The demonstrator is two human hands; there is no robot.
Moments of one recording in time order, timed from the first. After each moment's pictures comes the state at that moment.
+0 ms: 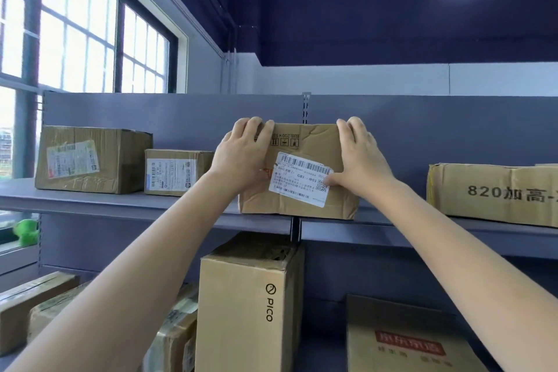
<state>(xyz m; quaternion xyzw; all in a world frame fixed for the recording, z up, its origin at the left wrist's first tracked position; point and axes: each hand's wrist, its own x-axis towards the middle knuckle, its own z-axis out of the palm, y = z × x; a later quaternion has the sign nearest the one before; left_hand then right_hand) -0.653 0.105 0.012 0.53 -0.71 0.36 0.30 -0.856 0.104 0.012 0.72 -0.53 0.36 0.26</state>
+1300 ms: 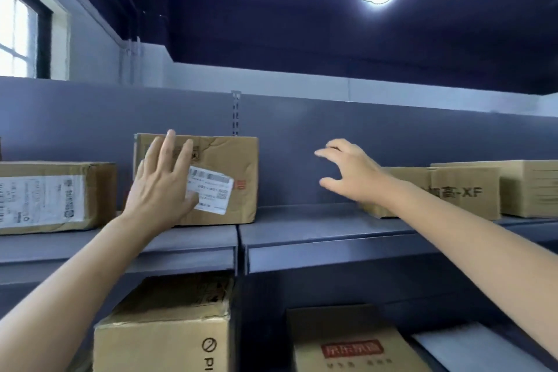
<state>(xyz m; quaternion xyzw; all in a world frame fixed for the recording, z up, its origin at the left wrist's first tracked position) -0.635 0.008 -0.016 0.49 -0.74 0.25 0.39 -0.931 0.080 0.018 0.70 -0.60 0.29 0.24</state>
